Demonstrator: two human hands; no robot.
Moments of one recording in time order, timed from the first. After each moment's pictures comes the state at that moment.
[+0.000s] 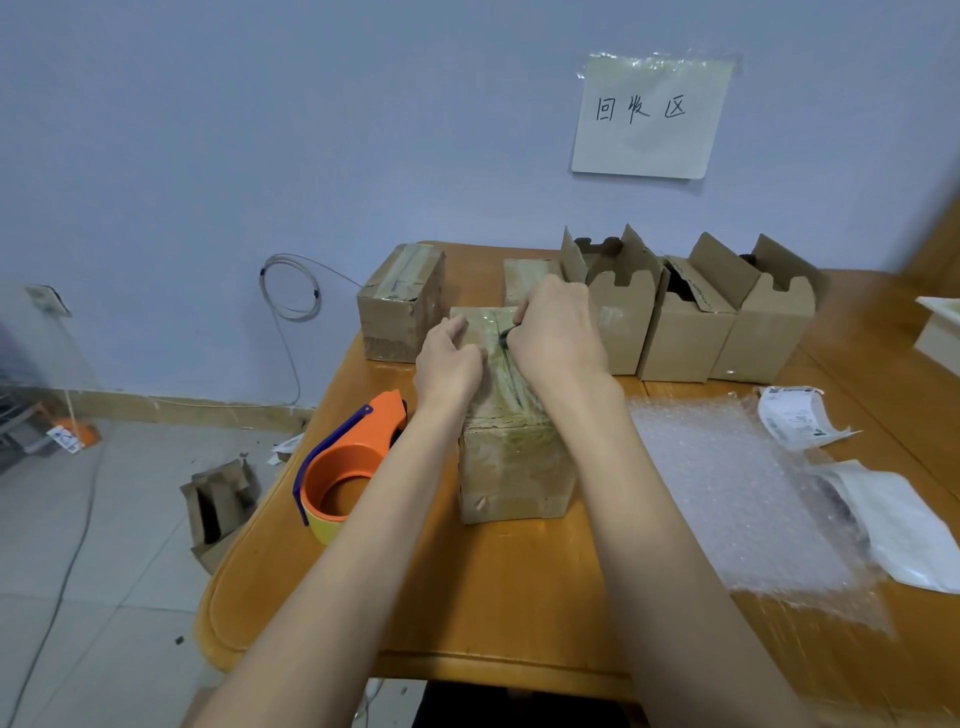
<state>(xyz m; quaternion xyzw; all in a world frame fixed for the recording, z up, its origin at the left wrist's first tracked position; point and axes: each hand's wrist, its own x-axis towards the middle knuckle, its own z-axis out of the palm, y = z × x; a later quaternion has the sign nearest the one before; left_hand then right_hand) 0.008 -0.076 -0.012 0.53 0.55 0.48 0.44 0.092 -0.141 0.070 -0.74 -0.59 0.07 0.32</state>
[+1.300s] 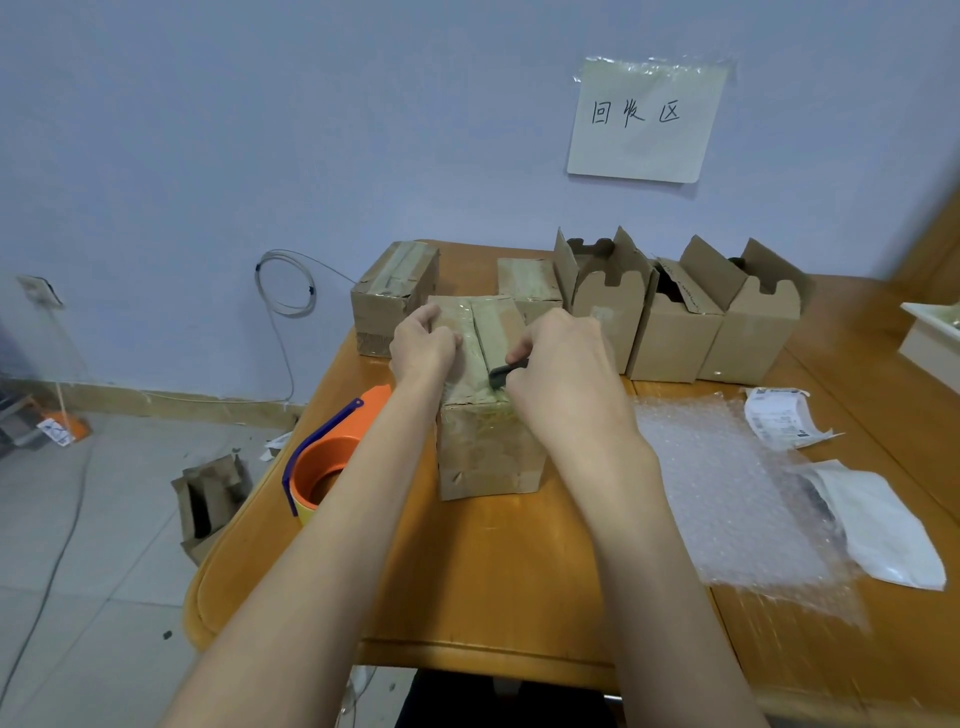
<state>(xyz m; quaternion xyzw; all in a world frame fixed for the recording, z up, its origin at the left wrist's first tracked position) 0.001 -0.063 -0.003 0.46 0.59 0.50 0.43 0.092 -0.197 0.070 -0.73 -0.61 0.07 0.29</state>
